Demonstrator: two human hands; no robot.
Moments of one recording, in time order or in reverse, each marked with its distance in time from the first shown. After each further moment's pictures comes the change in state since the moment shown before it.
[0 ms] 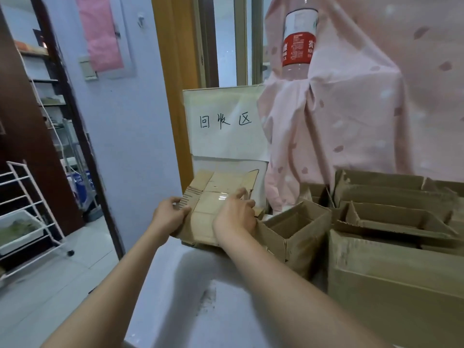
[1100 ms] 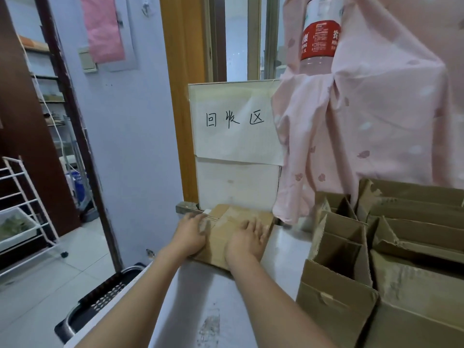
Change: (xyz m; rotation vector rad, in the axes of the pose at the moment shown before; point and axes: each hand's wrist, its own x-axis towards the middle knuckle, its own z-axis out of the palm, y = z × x) left_hand 0.046 -0.042 0.062 0.509 -0.168 0.244; right_hand 0.078 0.045 0.100 -0.355 -0.077 -0.044
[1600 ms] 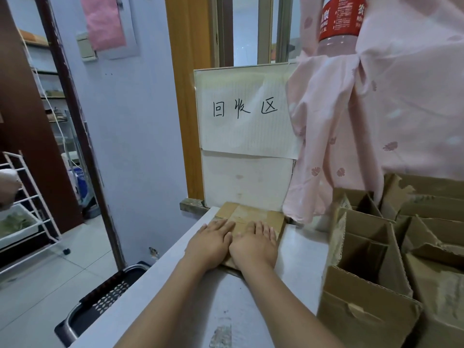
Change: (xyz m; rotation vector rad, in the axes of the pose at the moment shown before) left_hand 0.003 0.003 0.040 0.200 -0.127 0.192; right_hand 0.017 0.004 0.025 0.067 -0.051 -0.059
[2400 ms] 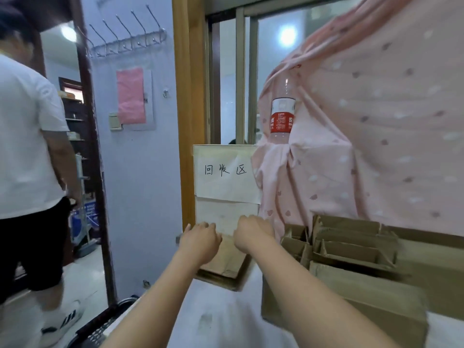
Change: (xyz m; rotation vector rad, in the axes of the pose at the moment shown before) left_hand -0.118 0.119 -0.157 0.265 0.131 -0.079; right_hand -0.146 0.013 -0.210 -0.279 0.177 -0.249
